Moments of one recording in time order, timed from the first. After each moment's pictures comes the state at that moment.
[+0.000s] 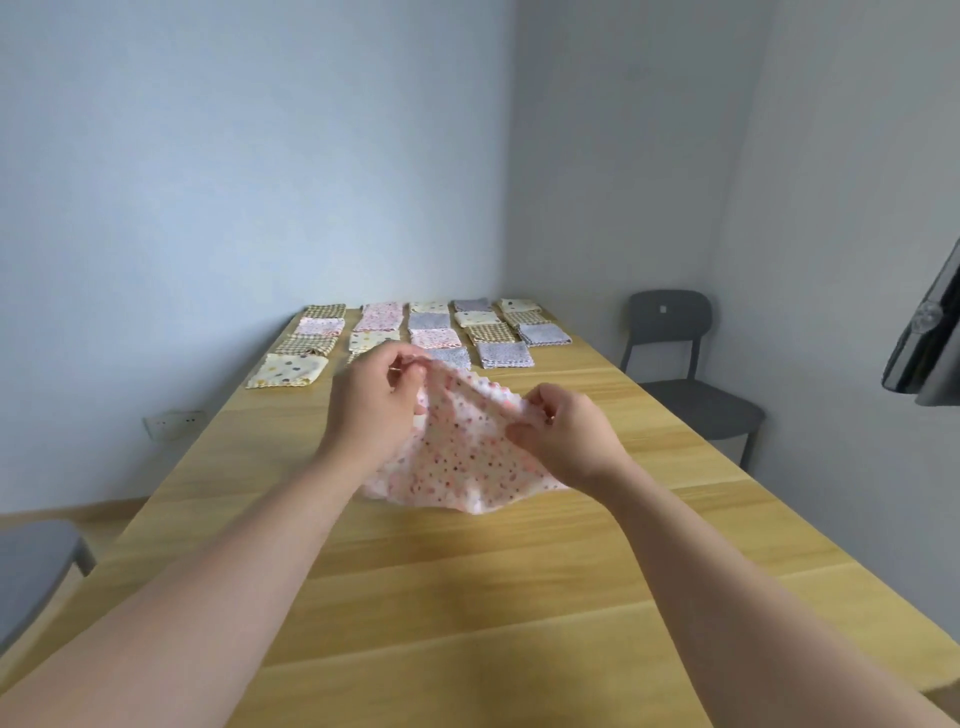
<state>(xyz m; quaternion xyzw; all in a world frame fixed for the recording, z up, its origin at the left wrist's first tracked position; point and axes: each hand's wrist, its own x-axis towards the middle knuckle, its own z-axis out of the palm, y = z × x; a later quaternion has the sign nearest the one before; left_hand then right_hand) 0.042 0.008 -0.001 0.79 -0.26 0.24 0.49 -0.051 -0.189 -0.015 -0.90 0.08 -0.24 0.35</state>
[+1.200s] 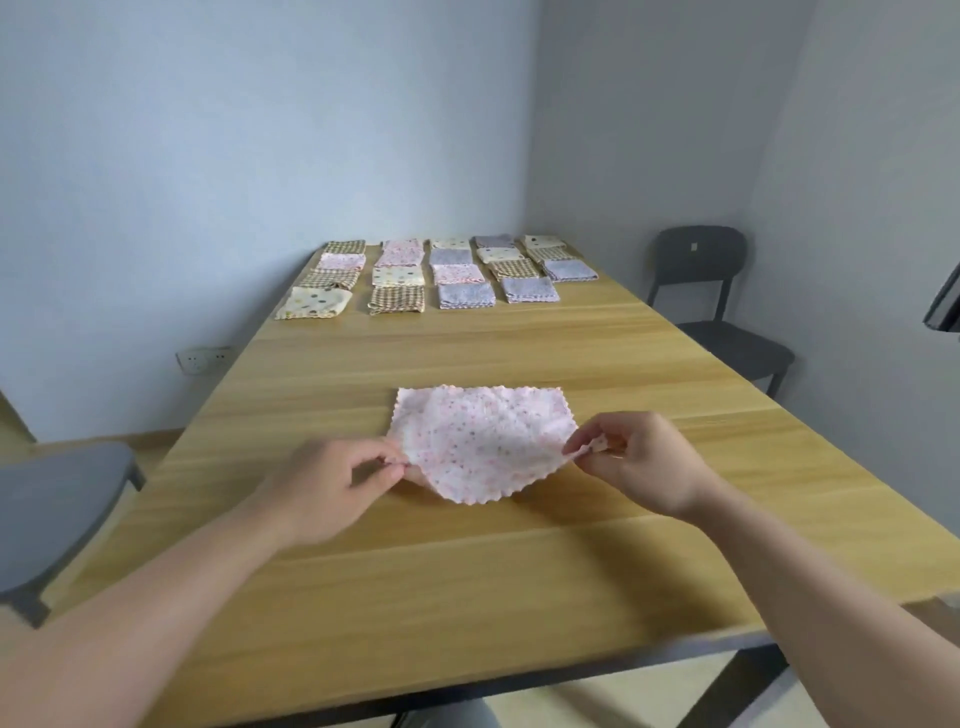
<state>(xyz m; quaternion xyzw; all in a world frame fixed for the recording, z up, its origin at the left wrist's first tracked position) 0.000 0.127 -0.096 0.89 -0.34 0.03 0.29 -0.124 -0.197 -0.077 -0.92 0.05 -0.13 0.38</state>
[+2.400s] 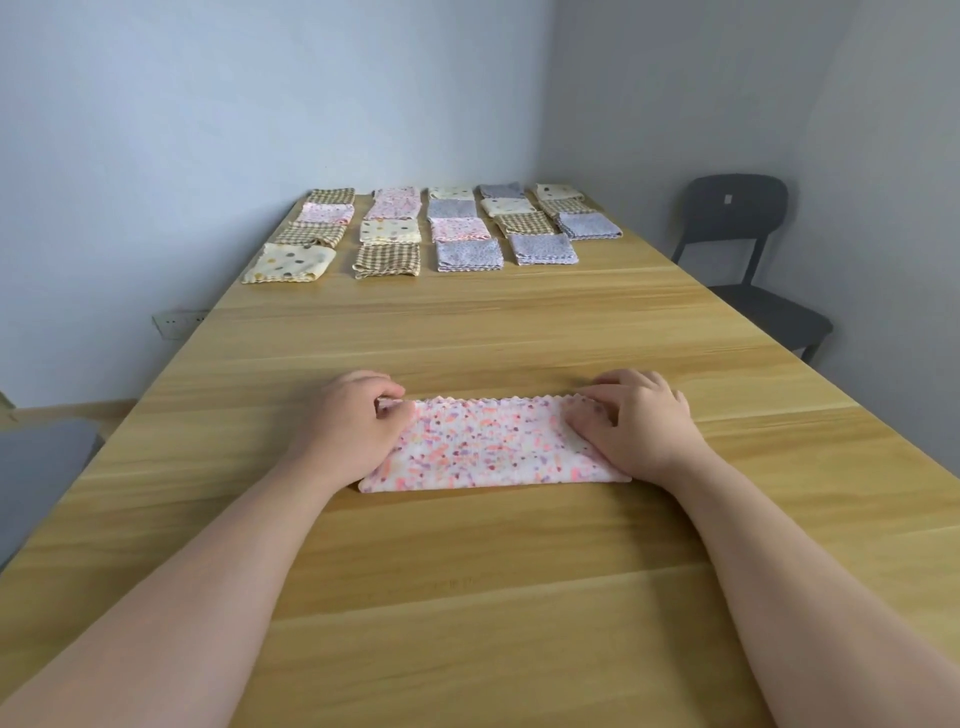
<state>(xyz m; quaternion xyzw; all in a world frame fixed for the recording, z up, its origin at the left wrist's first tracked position) 0.096 0.056 -0.123 0.93 -0.20 0.06 0.29 -0.014 -0.235 -0.123 -0.97 0.14 -0.11 0.16</state>
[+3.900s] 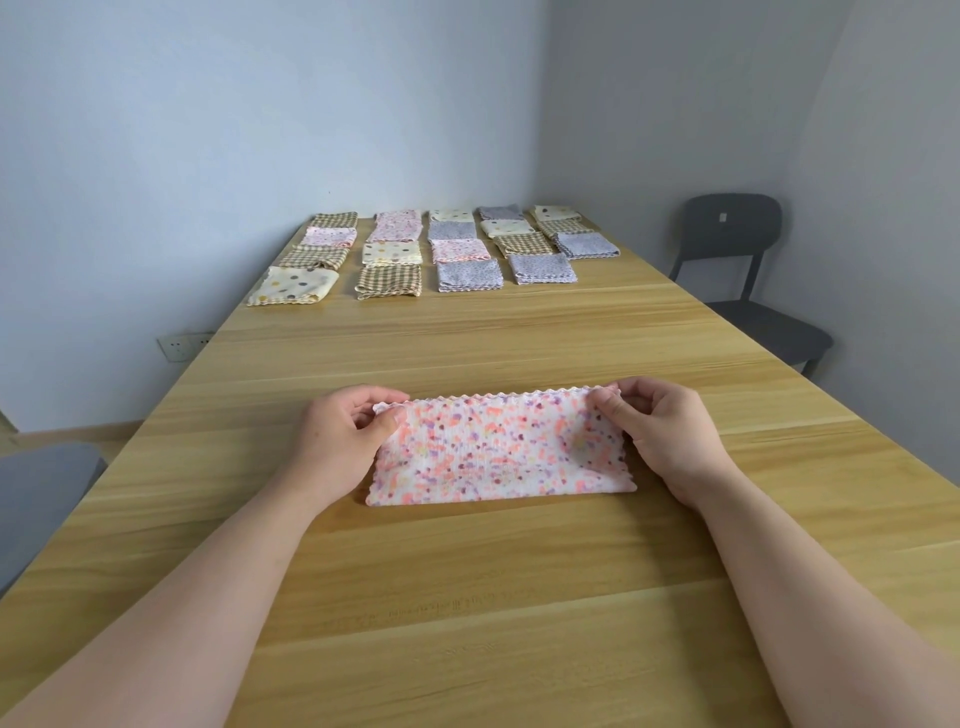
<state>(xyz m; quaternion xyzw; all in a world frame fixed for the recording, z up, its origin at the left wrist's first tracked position) 0.092 0.065 -0.124 0.84 -0.19 0.05 0.51 -0.021 -0.238 -0.118 -0.78 0.14 -0.23 0.56</state>
